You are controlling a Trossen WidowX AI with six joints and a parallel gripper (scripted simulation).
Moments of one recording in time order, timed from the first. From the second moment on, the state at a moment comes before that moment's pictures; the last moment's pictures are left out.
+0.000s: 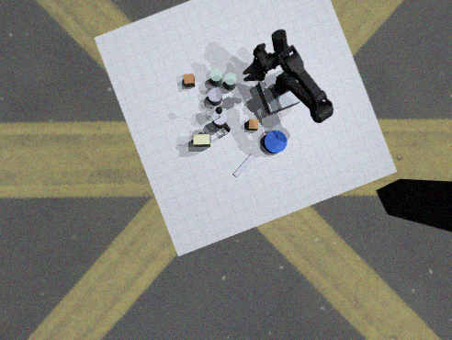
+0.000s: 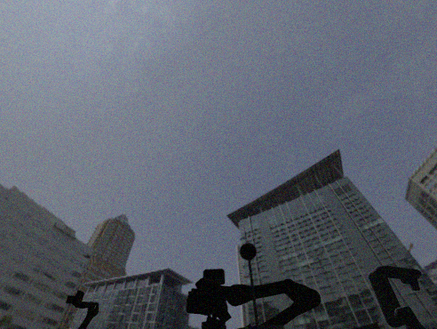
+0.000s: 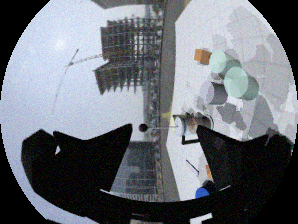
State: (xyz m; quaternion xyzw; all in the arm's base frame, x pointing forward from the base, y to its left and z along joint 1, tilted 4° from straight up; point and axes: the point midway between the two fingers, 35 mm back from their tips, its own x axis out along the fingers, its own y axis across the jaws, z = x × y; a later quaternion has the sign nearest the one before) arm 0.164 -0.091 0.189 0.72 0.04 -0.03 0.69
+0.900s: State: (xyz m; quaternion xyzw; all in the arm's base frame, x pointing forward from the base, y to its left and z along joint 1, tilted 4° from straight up) arm 0.271 -0.048 0.290 0.22 0.23 -0.01 0.95
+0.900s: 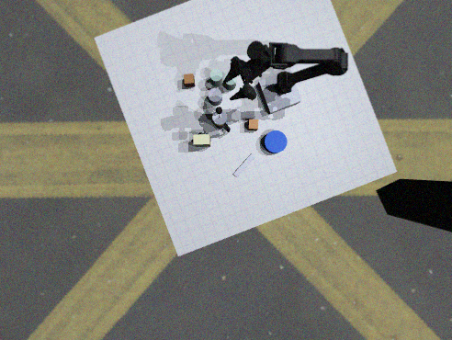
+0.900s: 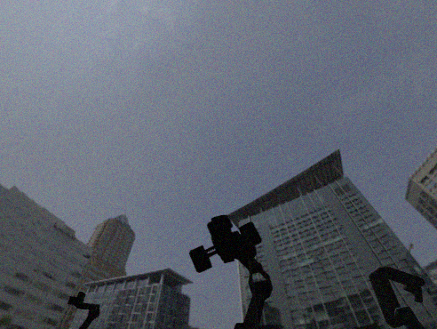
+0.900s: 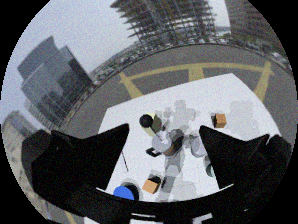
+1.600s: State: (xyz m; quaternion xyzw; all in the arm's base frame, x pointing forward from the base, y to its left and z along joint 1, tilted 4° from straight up) arm 0.306 -0.003 0.269 0.03 0.24 0.03 0.97
